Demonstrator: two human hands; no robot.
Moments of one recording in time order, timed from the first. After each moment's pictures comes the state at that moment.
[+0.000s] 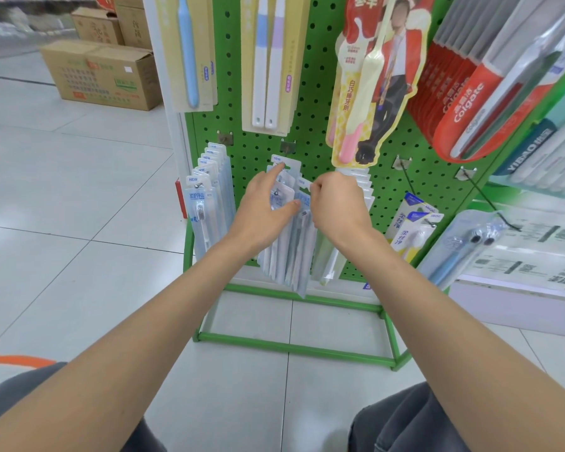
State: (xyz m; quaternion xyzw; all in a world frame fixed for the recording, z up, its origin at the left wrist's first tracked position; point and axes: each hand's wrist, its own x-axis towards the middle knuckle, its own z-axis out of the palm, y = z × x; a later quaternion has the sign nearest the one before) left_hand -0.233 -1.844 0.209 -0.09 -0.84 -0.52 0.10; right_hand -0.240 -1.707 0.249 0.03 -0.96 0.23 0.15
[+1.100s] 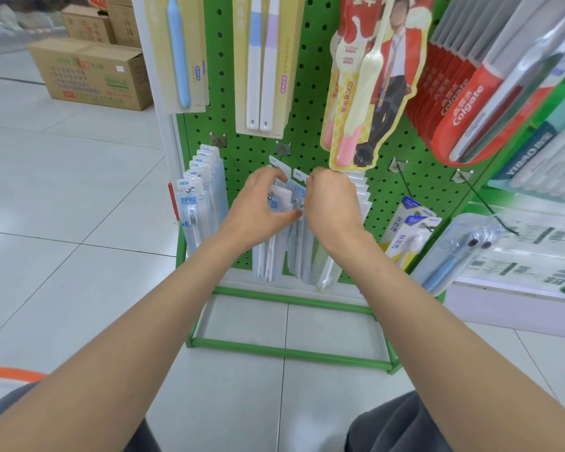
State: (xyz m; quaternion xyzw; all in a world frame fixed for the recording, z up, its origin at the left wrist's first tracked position) left_hand -0.253 -1.846 0.210 -0.13 -0.88 -0.44 0.13; right_hand -0.241 -1.717 0.257 0.01 -0.97 0.16 0.18
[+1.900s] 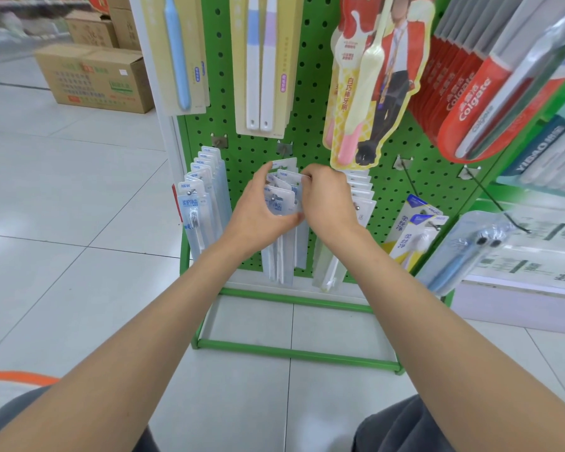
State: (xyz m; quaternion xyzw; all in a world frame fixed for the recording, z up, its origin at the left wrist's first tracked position) left_hand -0.245 -1.844 0.208 -0.10 -0.82 -0.55 0.11; right_hand -0.262 -1.721 0.243 0.04 -0.95 0.25 0.19
